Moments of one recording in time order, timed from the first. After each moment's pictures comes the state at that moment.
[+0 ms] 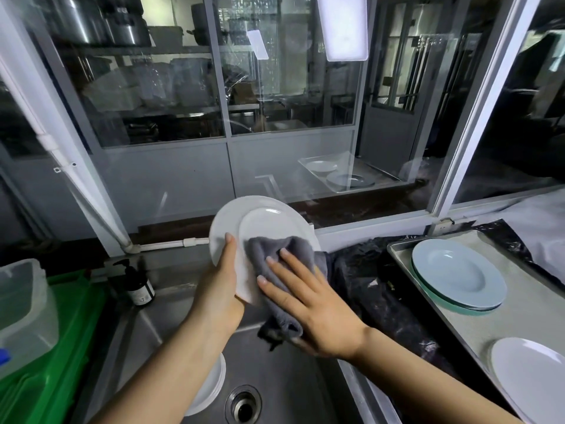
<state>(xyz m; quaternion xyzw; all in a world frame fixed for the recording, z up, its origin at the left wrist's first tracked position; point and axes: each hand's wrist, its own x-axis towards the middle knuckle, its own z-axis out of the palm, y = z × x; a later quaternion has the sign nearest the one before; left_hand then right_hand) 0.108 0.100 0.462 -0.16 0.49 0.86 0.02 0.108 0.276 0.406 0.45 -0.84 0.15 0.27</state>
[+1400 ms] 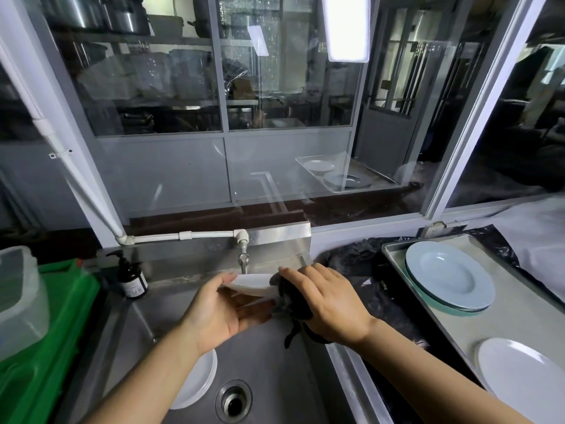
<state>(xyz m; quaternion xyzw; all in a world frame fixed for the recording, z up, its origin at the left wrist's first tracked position) 0.105 0.061 0.402 -0.14 0.42 0.86 0.25 0.104 0.290 0.399 0.38 -0.87 0.09 0.30</state>
